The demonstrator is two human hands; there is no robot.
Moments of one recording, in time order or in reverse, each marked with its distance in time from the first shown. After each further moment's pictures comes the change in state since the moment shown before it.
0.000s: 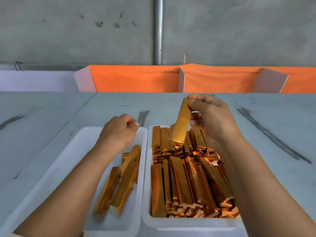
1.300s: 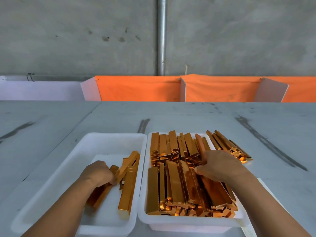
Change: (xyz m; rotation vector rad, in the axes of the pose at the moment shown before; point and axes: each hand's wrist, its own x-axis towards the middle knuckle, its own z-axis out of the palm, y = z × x) left_hand -0.037 -0.075 0.019 0.393 -0.366 -0.458; right_hand -0.033 0.047 -0.064 -1.555 -0.261 0.149
